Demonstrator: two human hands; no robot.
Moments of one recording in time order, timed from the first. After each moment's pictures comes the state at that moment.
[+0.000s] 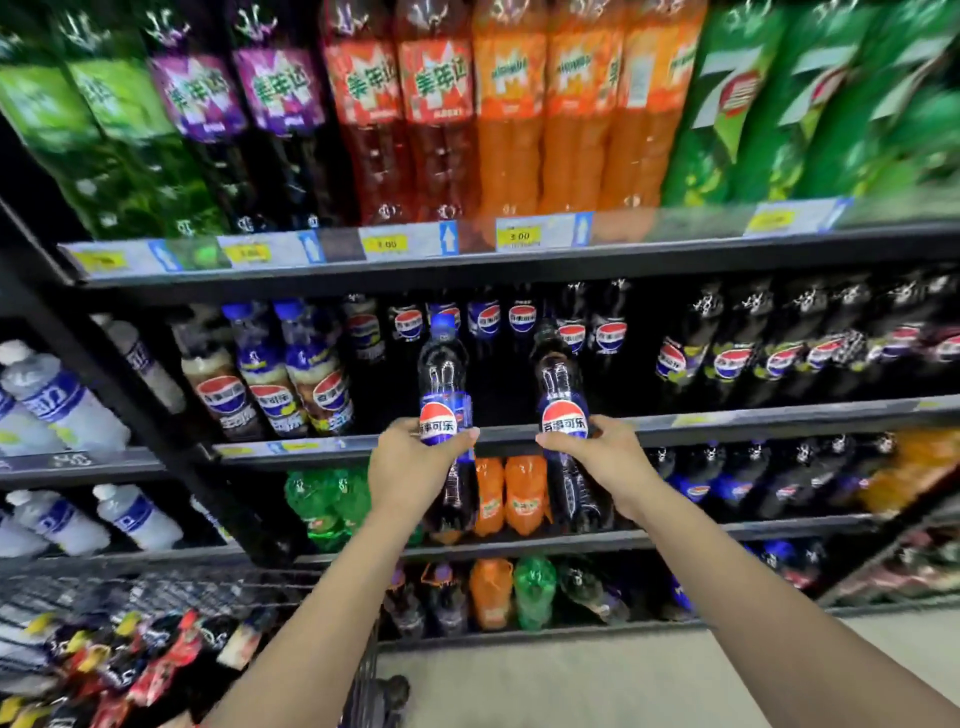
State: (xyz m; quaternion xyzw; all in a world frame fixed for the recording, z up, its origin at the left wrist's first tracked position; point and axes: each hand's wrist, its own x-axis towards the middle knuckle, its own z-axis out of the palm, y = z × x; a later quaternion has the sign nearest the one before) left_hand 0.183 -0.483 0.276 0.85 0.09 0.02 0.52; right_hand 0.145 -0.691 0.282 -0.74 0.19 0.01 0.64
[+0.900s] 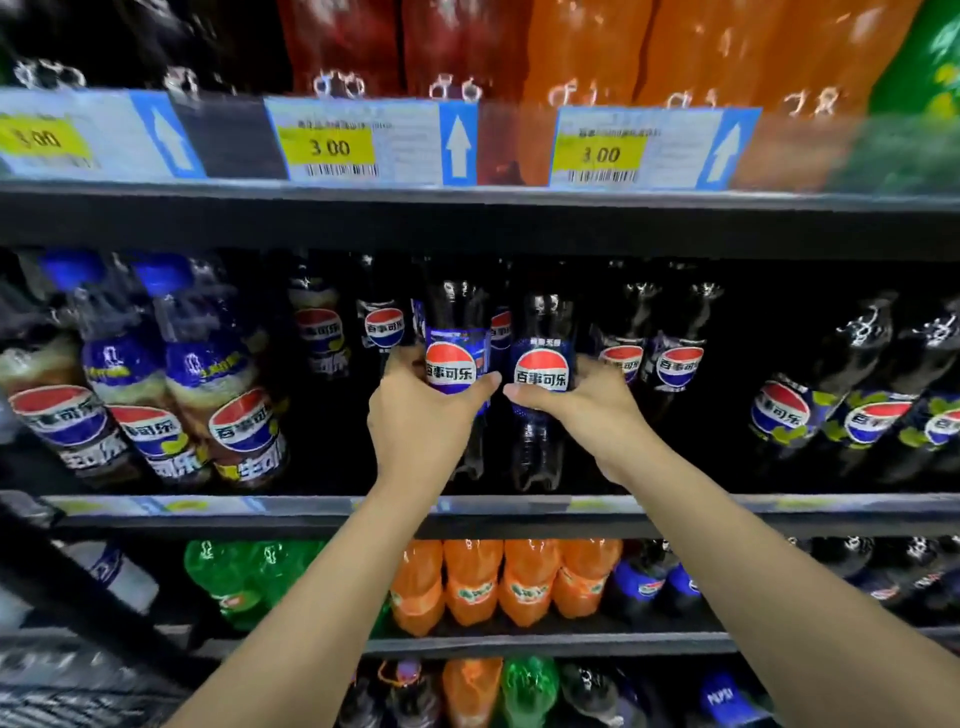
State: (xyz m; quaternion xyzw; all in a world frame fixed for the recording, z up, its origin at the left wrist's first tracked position) left_hand 0.329 -0.535 0.239 0.82 0.05 0.18 0.54; right_hand 0.318 -0.689 0.243 -0.77 0.05 -0.07 0.64
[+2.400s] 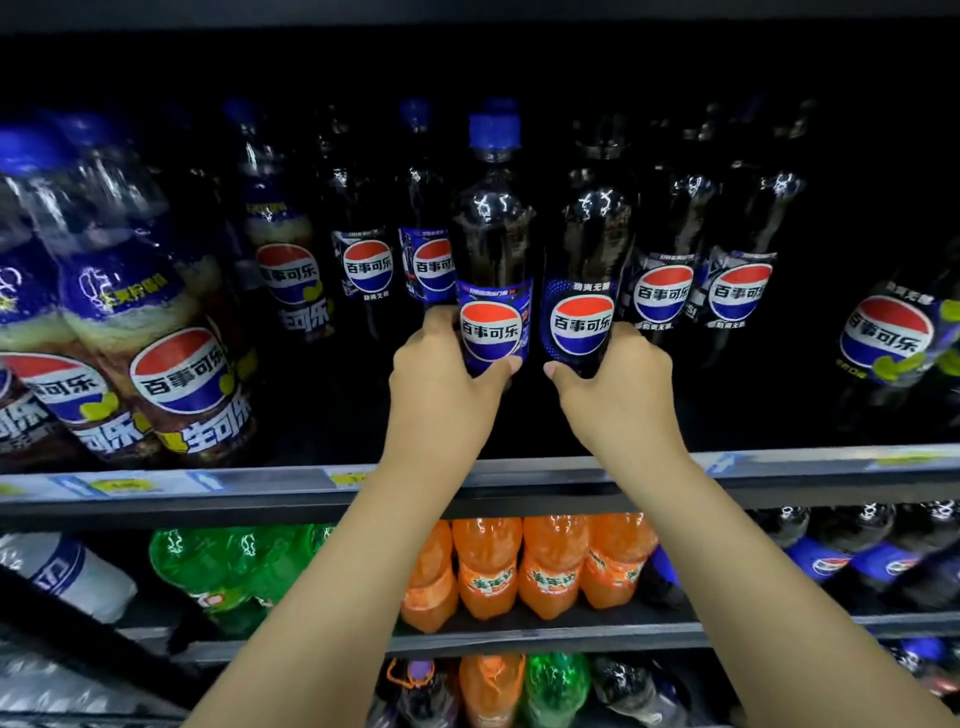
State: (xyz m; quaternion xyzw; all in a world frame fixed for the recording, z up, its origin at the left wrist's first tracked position) left_hand 0.349 -0.545 0.185 0.86 -0.09 0.20 0.45; right_hand 0.325 -0.676 0.186 -0.88 0.15 -0.24 0.37
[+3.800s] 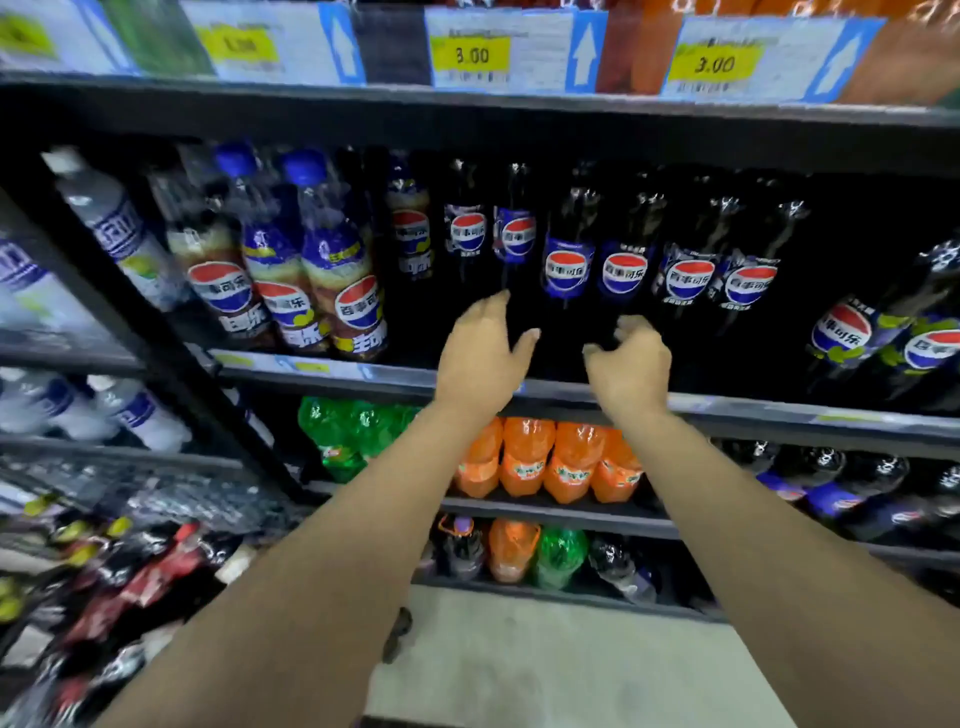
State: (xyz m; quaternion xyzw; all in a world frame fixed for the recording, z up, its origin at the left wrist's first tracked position) left_hand 0.287 -0.494 0.222 0.92 -0.09 0.12 0.35; right_hand 0.270 -0.635 0.227 -0.86 0.22 -0.14 0.43
